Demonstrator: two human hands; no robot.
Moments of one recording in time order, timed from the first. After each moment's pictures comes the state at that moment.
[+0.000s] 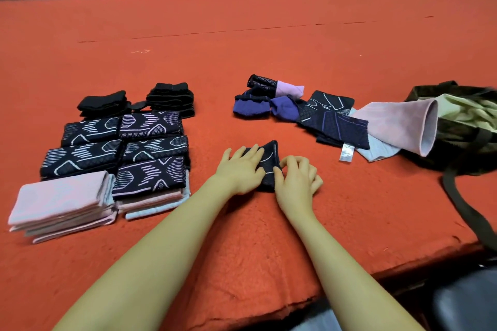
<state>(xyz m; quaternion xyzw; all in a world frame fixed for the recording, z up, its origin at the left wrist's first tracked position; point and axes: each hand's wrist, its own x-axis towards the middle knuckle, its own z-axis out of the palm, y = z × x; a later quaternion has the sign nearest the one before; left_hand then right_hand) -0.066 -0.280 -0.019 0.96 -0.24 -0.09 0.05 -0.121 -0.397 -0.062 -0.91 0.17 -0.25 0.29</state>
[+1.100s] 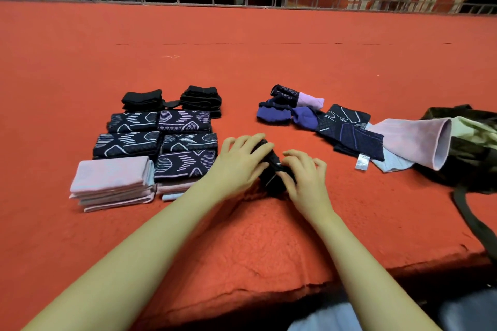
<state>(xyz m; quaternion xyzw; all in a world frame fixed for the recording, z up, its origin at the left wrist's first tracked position) -0.104 -0.211 0.004 0.90 -0.35 0.27 0.07 -0.141 -0.390 -0.036 -0.89 -0.15 -0.36 0.22</state>
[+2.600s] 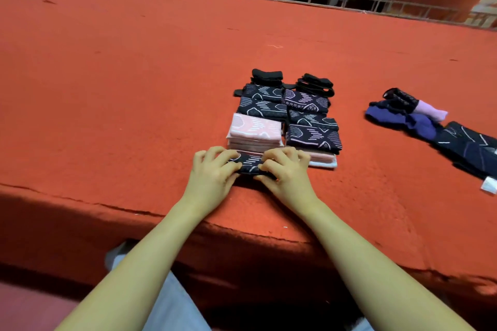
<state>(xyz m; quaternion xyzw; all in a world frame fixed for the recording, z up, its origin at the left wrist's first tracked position) -0.250 0.057 -0.053 0.91 -0.15 0.39 0.08 -0.194 -0.134 -0.044 -0.82 -0.40 -0.36 0.18</state>
